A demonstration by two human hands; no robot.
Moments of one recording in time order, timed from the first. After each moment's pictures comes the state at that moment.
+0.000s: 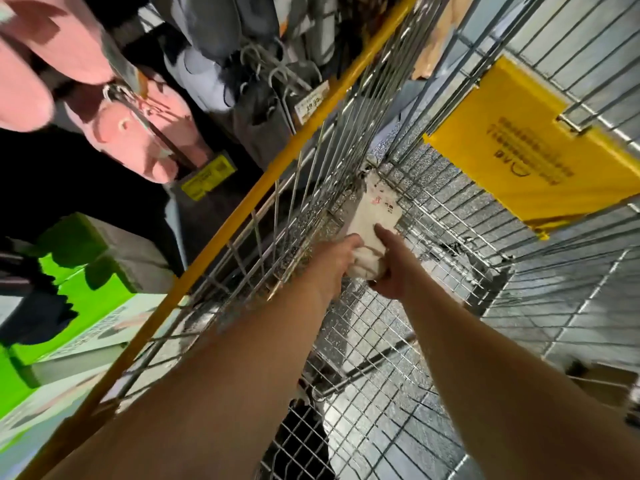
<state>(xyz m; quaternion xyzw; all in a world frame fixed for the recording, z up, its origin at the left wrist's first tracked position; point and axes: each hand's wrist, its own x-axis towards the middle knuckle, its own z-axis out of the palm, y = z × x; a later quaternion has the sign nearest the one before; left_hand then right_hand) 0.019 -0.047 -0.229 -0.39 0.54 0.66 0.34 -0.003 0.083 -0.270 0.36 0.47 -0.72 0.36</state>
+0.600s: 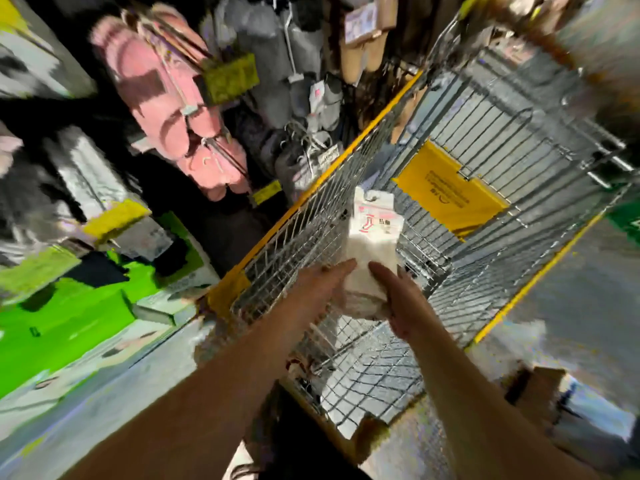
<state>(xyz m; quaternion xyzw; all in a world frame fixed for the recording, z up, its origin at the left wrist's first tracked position) 0.209 -0.101 0.004 -0.28 0.64 0.65 0.31 0.190 0.068 -0.007 0.23 0.61 -0.70 0.29</state>
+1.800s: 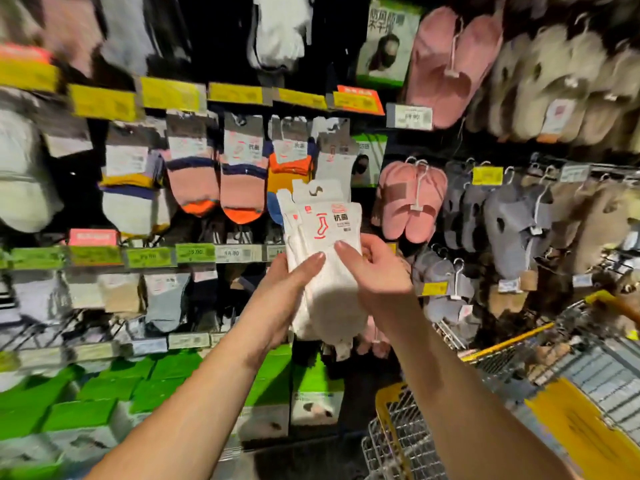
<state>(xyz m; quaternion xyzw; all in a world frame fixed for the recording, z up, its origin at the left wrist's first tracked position) 0.497 -0.315 0.327 -0.12 0.53 0.79 -0.30 0.394 -0.214 0.357 -0.35 0.60 -0.69 0.20</state>
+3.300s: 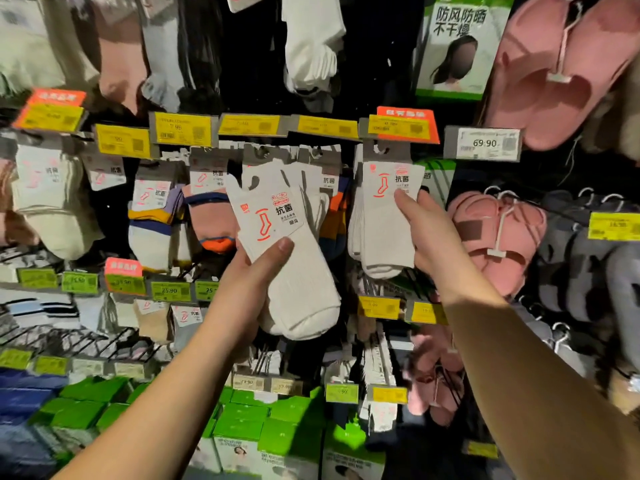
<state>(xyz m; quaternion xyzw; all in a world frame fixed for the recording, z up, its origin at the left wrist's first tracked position) 0.451 -0.397 0.369 -0.23 0.55 0.64 -0.48 0.198 -0.354 0.408 -0.36 0.54 -0.71 0.28</state>
